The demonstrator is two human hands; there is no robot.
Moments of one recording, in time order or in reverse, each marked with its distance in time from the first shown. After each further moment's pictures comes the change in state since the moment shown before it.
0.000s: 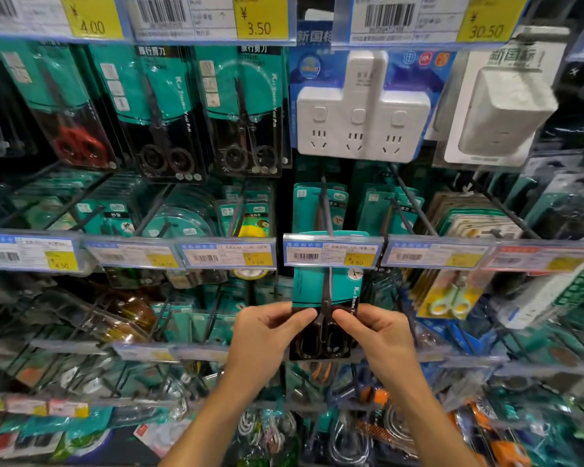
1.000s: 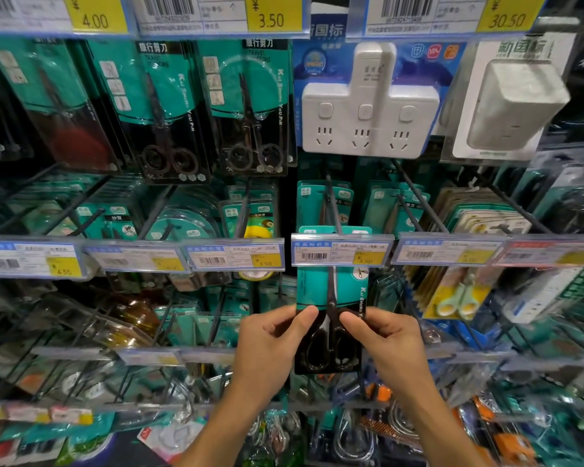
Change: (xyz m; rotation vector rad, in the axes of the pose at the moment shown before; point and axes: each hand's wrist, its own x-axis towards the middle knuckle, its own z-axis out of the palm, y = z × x) left_hand -0.008 -0.002 -0.003 0.054 -0.011 0.075; right_hand -0.009 -0.003 0.007 -0.035 0.017 -0.099
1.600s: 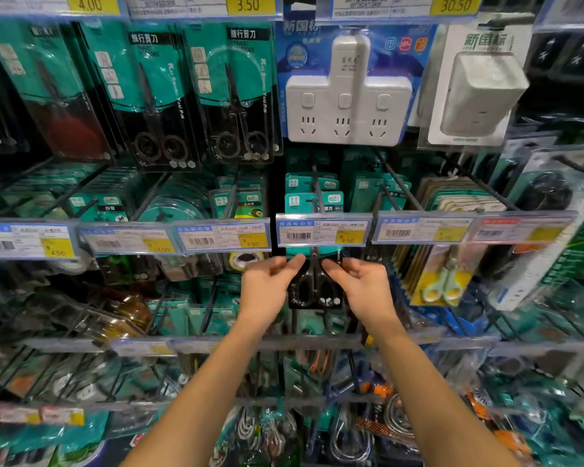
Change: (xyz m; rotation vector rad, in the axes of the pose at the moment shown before) left_hand 0.071 -0.038 0.016 0.056 0.195 -0.222; right_hand 0.062 0.027 -0.002 -0.066 0.103 0.038
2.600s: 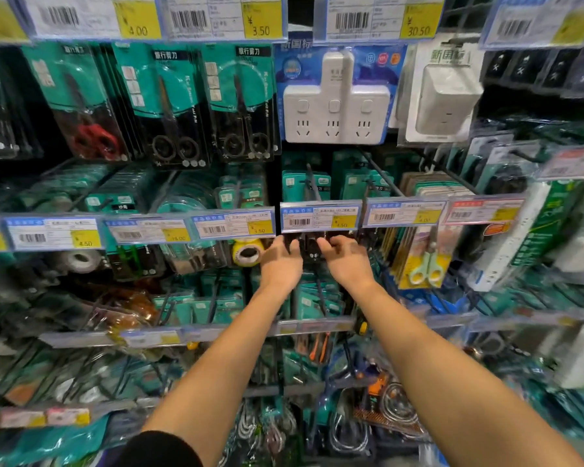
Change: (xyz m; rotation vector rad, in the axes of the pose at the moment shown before) left_hand 0.016 0.019 0.023 0.501 -0.074 -0.070; right_hand 0.032 -0.002 0.013 -0.740 0.110 0.148
